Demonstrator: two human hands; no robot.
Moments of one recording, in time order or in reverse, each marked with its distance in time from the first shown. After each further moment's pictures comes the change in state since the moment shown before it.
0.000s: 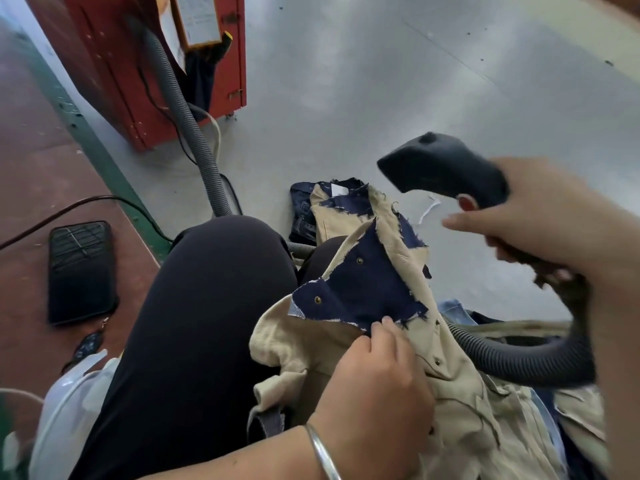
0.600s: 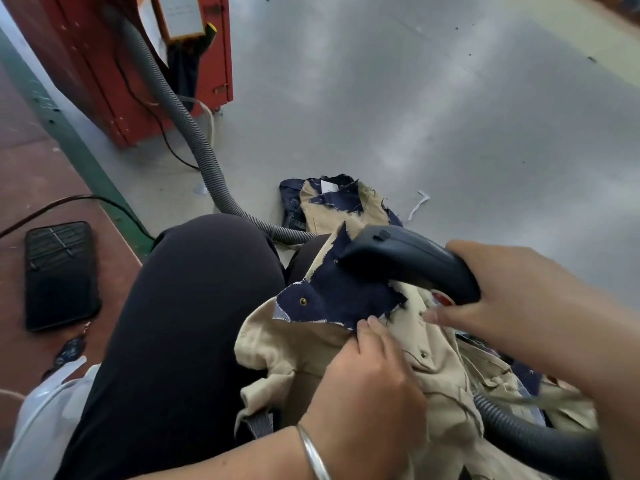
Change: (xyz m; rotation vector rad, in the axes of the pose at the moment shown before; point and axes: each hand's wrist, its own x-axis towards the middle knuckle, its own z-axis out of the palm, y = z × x) left_hand 0.003 0.003 -0.002 -0.012 -0.042 -0.041; right_hand -0.052 -0.006 0.028 -0.389 -0.202 0.007
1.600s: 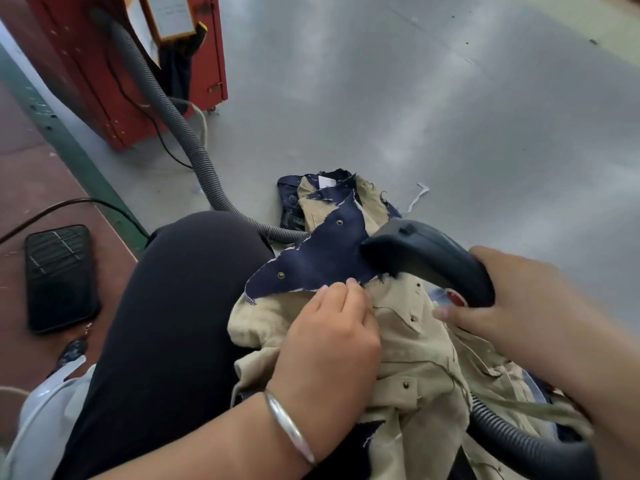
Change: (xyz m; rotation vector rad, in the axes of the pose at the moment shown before) left_hand 0.009 -0.033 0.013 -0.039 0.220 -0.020; right_hand -0.007 0.026 0.029 0.163 0.078 0.109
